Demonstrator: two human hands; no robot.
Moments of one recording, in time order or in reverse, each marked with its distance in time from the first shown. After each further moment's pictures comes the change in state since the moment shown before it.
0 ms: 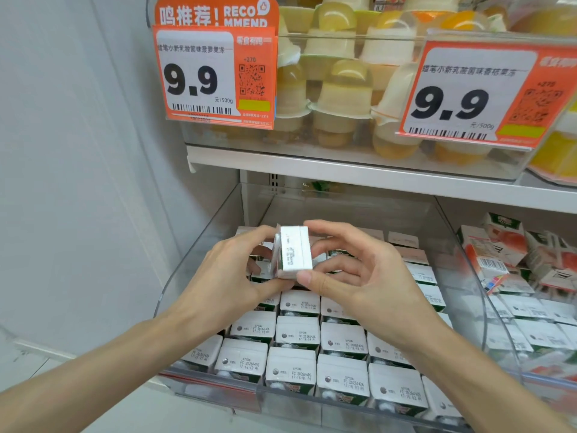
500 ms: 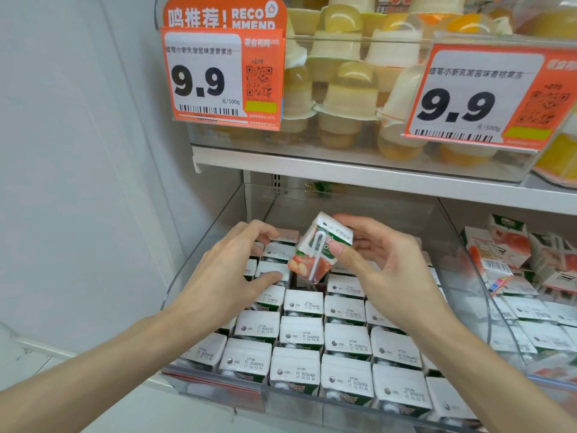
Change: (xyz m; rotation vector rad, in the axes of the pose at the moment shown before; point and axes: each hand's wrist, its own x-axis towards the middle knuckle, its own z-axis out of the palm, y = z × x) left_hand 0.001 -0.007 -0.005 0.190 -0.029 -0.142; right_hand 0.014 0.015 -0.012 -0.181 0.186 -0.049
